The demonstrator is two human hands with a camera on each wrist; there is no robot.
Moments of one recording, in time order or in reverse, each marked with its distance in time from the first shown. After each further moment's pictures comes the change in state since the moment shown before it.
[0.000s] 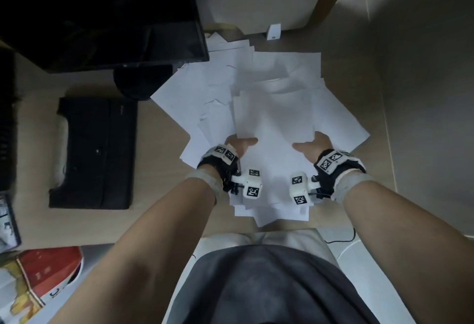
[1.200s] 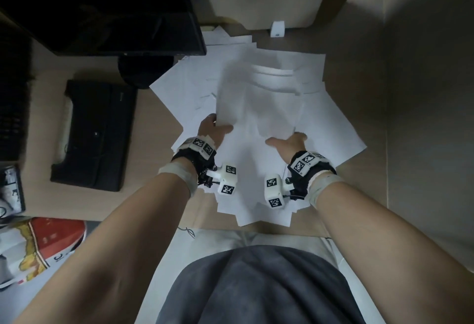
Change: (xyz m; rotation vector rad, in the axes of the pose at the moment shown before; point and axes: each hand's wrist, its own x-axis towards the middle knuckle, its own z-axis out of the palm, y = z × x) left_hand -0.012 0.026 -0.008 0.019 0.357 0.149; right_hand -0.003 -0.025 0.007 0.186 -0.181 0.060
